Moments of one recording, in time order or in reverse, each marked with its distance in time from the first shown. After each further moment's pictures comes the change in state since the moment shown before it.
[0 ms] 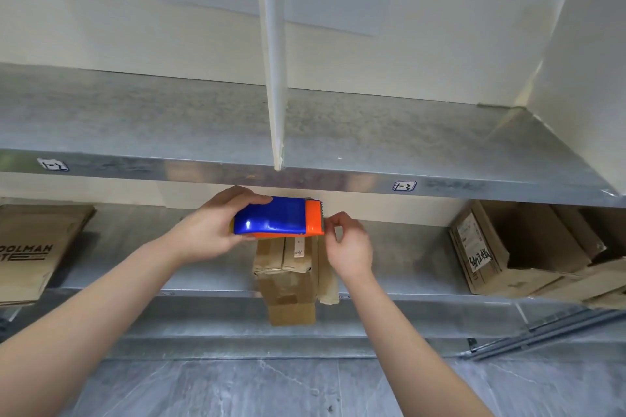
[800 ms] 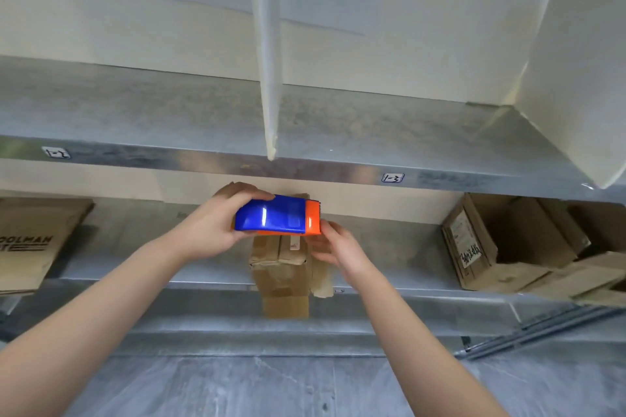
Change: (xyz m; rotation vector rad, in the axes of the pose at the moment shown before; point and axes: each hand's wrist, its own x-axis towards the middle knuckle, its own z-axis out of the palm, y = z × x) left_hand -0.004 0.022 0.006 -0.006 0.077 0.047; right_hand -0.010 -0.001 -0.021 0.653 -0.520 0.401
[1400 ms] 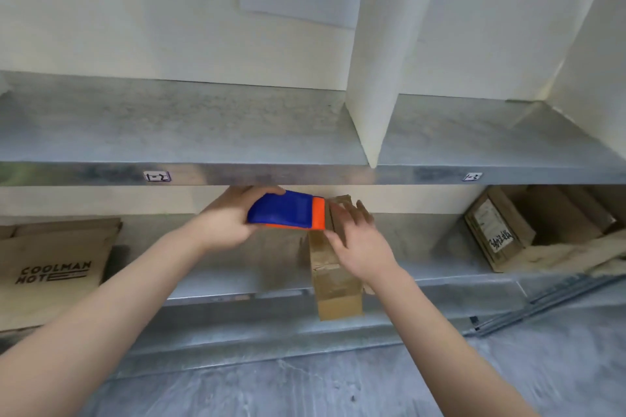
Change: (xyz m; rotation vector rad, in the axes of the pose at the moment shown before) left_hand -0.017 -0.097 -0.059 -0.001 -0.131 0.011; right_hand 0.004 -0.013 0.092 -1.178 0.287 -0.389
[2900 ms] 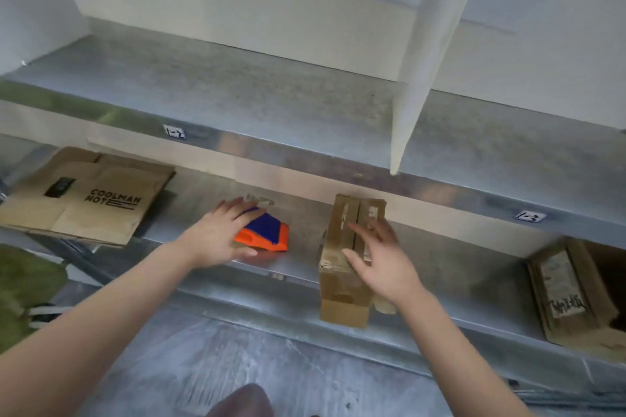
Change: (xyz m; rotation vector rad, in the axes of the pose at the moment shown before) left_hand -0.079 -0.028 0.057 0.362 -0.182 -0.404; right_hand 0.007 0.046 0.000 0.063 -0.251 -0.177
